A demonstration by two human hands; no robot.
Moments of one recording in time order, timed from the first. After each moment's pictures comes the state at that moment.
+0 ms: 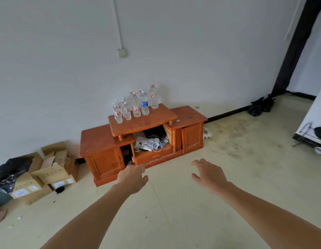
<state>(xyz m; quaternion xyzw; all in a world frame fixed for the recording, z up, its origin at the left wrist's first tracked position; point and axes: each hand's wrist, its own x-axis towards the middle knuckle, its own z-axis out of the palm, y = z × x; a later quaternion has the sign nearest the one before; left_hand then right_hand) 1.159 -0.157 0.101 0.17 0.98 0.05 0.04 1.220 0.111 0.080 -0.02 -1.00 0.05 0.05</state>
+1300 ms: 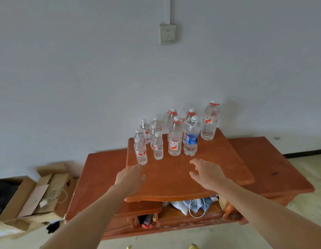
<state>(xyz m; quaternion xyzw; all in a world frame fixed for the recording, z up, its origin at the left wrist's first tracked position) 0.299 -0.217 0.041 -0.01 0.99 0.10 0.09 0.273 0.061 0.033 0.13 -0.99 0.09 -0.03</state>
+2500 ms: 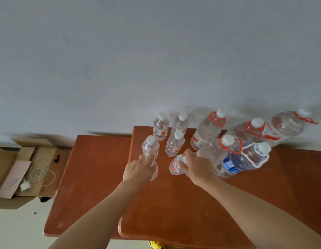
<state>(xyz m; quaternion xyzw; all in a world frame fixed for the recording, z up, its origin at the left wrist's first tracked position) -0.004 -0.295 -0.112 -0.02 0.99 0.07 0.13 -0.061 -0.081 -0.116 0.21 -0.97 -0.03 -0.09</state>
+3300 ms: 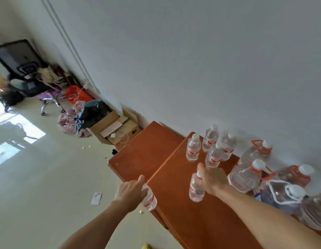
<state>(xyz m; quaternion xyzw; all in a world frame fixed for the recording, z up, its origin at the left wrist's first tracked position) 0.220 -0.218 -0.042 -0.35 0.92 0.10 0.14 -0.028 -0.062 -0.062 0.52 -0.85 0.02 -0.09</state>
